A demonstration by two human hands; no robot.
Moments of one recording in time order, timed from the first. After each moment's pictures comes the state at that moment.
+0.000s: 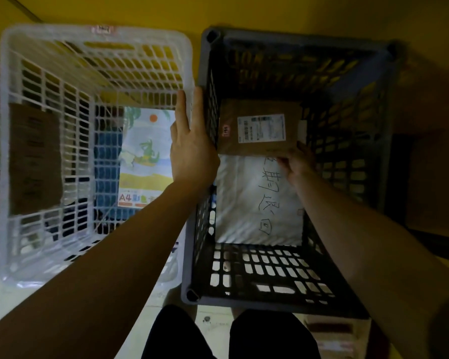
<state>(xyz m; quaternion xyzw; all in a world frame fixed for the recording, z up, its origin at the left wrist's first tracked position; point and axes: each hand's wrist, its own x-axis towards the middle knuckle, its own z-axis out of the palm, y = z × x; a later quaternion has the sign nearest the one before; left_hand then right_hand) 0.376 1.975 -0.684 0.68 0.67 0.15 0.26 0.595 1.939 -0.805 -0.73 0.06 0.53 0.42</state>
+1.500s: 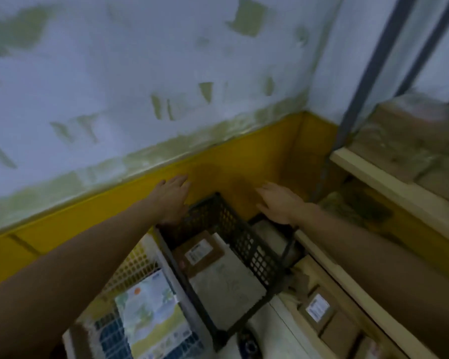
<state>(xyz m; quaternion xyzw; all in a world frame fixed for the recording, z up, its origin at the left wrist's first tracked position) 0.373 2.019 -0.307 0.98 0.15 -0.14 -0.03 0.566 1.775 -0.307 -0.85 -0.50 0.12 -0.07</state>
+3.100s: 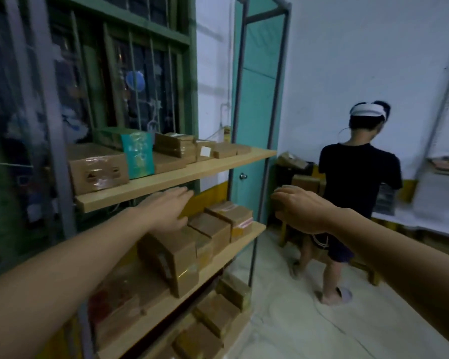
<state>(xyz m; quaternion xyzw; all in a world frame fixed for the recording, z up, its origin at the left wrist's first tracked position) 0.207 0.630 -0.044 0.73 -0.67 0.11 -0.01 -0.099 0.511 -0.033 -0.91 0.39 -0.06 -0.12</state>
